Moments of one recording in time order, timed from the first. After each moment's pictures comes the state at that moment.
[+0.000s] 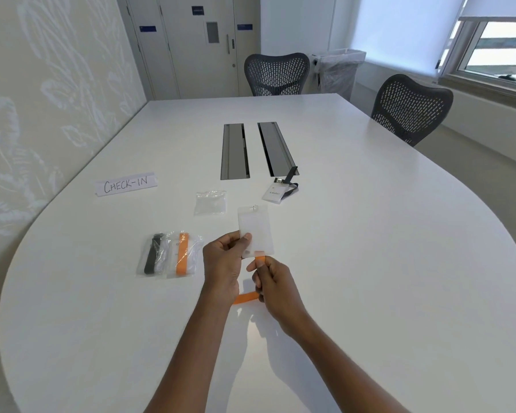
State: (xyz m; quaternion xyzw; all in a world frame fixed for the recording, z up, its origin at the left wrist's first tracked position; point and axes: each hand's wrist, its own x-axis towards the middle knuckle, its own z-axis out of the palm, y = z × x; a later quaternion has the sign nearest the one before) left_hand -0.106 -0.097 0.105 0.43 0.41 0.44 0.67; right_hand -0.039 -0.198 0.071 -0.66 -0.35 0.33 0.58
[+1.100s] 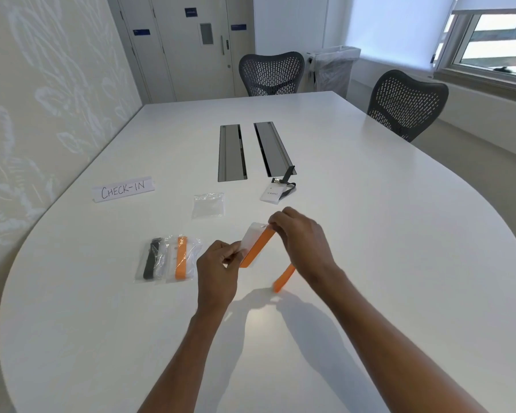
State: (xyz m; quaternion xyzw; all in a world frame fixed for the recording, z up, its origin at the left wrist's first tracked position) left_hand -0.131 -0.099 0.089 0.75 0.37 0.44 0.33; right_hand 0.035 -0.184 0.139 -0.72 -0.59 -0.13 0.34
